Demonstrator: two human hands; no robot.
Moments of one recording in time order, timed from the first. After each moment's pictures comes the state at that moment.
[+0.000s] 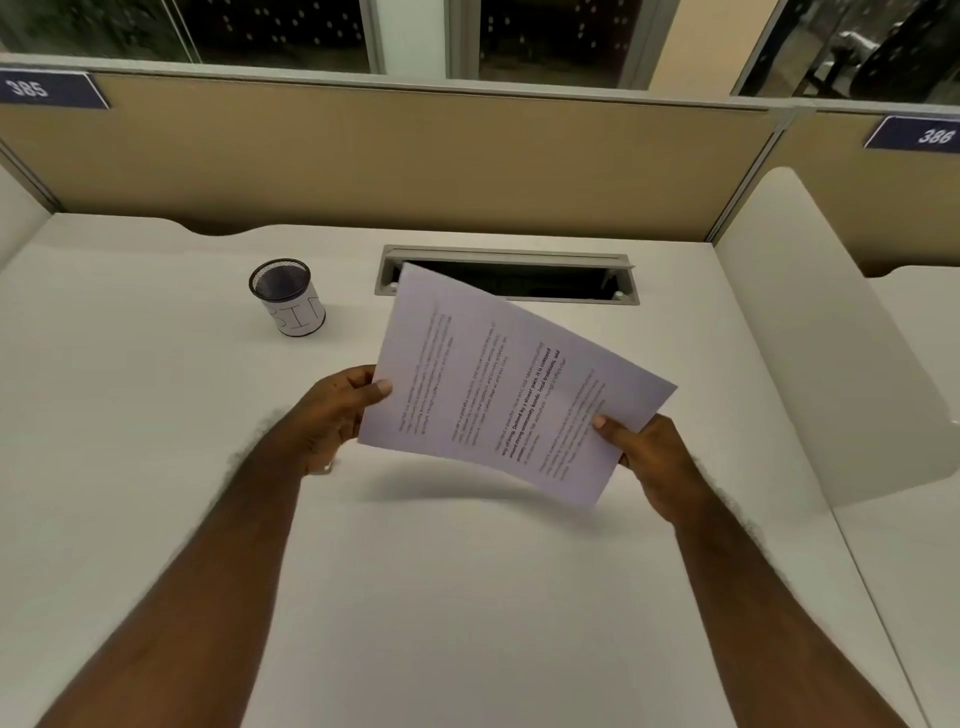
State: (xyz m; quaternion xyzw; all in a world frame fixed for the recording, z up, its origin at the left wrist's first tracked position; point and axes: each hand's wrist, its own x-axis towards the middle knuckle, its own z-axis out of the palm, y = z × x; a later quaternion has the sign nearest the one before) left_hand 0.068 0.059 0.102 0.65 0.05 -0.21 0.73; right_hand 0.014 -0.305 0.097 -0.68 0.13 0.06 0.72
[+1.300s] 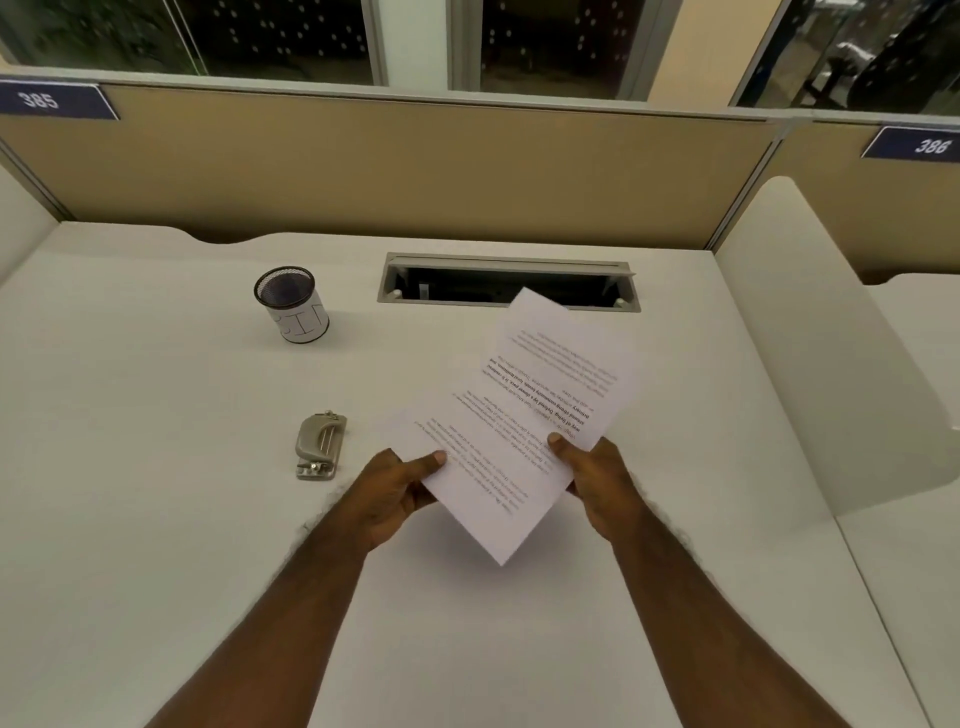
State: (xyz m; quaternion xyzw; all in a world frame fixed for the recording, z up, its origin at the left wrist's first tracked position) left_hand 0.009 -0.003 0.062 0.49 0.19 -0.23 0.82; right_hand 0.010 -0.250 0.070 -0.61 0.21 0.11 0.76
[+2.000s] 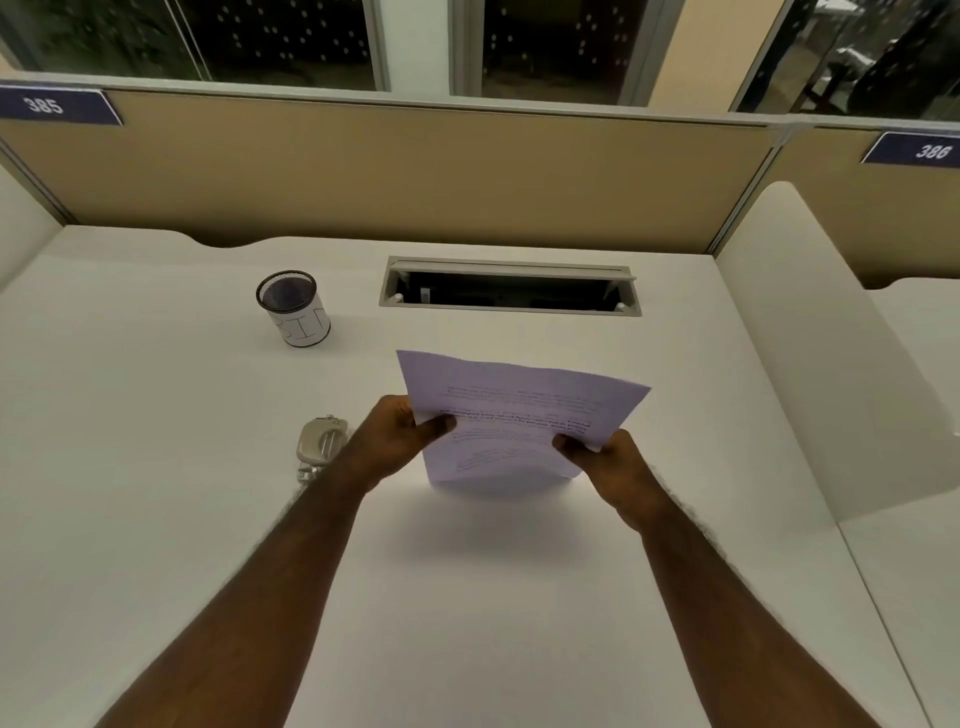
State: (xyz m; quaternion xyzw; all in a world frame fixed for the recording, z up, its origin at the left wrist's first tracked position) left_hand 0.050 0.002 0.108 0.76 -0.05 -0.14 0.63; right_hand 0.015 -0.266 0.101 -0.75 0.08 0.09 0.65
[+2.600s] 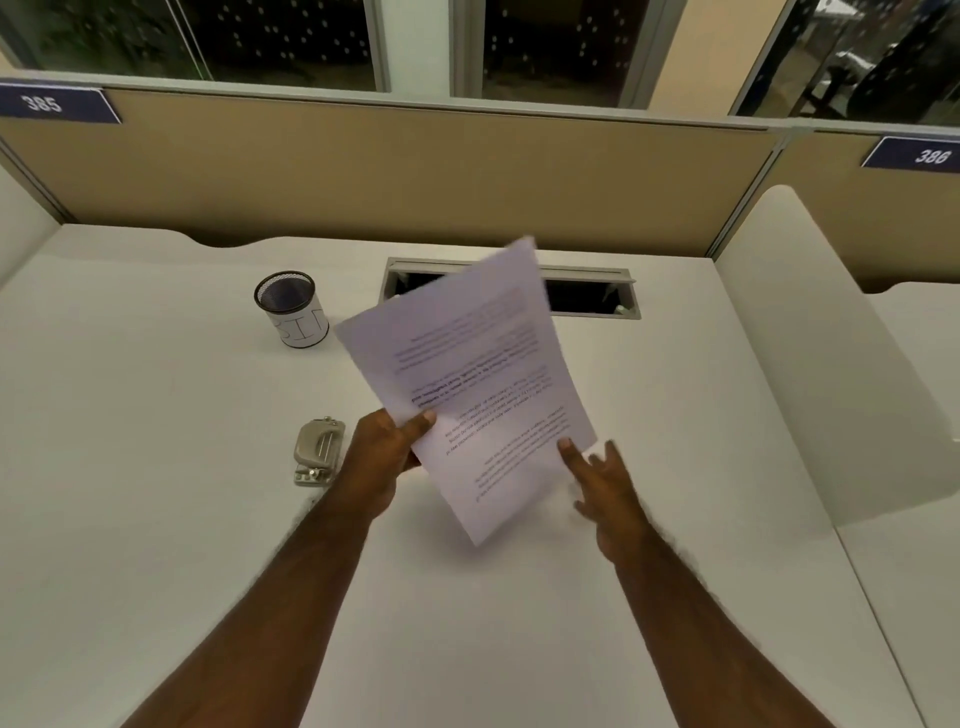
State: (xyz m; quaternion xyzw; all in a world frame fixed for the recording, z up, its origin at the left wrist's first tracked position) left_hand 0.040 -0.008 0.091 0.62 0.14 -0.09 0.77; right_hand 0.001 -0.256 0.068 -0.65 0.30 0.09 0.69
